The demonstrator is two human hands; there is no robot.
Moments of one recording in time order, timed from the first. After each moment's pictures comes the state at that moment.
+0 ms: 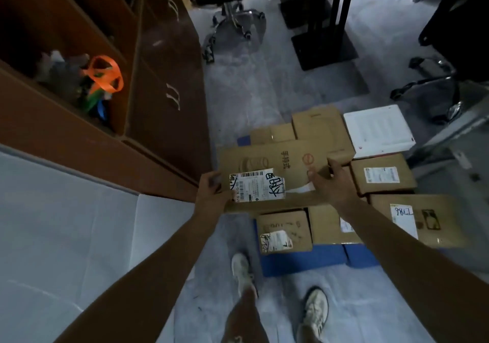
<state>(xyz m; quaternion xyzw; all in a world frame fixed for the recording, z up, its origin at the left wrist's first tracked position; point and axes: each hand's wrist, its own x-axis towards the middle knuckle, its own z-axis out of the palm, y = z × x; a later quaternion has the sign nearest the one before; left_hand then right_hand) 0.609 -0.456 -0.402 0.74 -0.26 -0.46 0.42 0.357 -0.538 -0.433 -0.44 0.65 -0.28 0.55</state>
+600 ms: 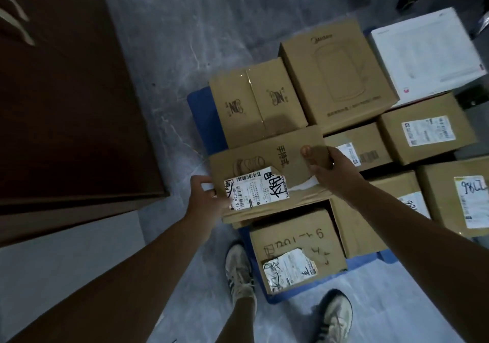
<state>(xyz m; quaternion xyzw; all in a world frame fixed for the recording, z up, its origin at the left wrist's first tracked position) 0.700 -0.593 -0.768 0.75 -0.22 -0.56 0.25 0.432 -0.649 -0.748 -0.41 0.75 -0.14 0.50</state>
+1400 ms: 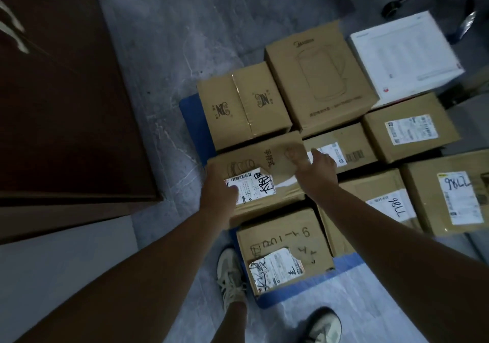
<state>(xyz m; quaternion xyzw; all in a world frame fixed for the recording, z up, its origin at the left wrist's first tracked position) 0.630 -0.605 -0.744 0.78 -0.41 -0.46 0.14 0.432 -0.639 -0.754 -0.45 0.80 -0.05 0.39</state>
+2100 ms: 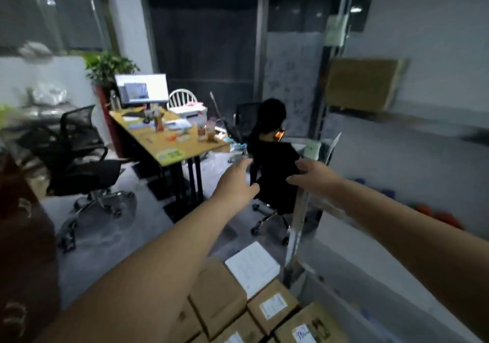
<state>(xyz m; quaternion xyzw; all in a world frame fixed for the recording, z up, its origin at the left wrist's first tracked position) 0.381 -0.631 -0.081 0.43 -0.82 -0.27 0.27 0.185 -0.570 -0.057 -0.55 0.77 -0.28 0.18</state>
